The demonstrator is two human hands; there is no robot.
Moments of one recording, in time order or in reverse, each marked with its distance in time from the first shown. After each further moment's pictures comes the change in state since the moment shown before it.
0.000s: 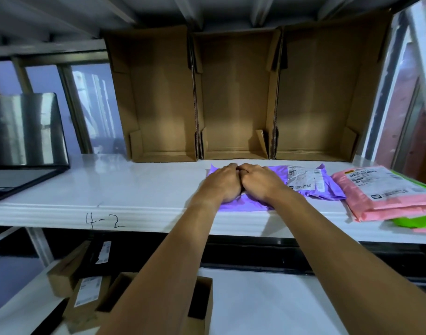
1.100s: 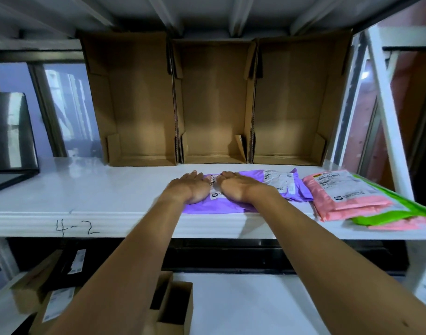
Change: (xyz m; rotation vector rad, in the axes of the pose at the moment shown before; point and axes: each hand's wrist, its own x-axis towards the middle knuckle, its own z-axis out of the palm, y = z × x) left_hand 0.019 -0.024 -0.004 0.276 -0.229 -0.087; right_hand -0.002 0.001 -0.016 -0.324 -0.285 -0.031
